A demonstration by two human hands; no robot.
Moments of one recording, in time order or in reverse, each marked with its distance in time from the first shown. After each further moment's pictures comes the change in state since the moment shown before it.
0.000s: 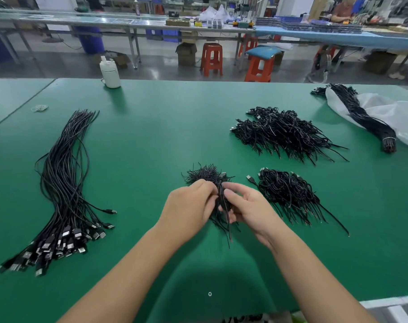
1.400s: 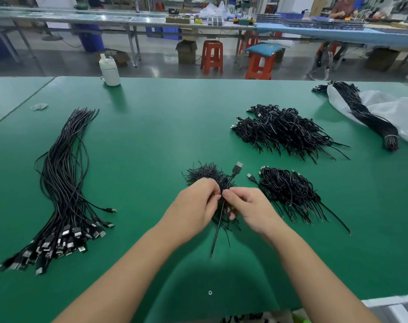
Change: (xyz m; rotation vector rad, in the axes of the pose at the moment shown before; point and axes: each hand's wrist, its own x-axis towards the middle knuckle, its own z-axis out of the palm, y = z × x) left_hand 0.002 0.002 0.003 -0.253 -0.079 -0.021; right_hand 0.004 0.003 -0.011 -0.455 -0.009 -0.189
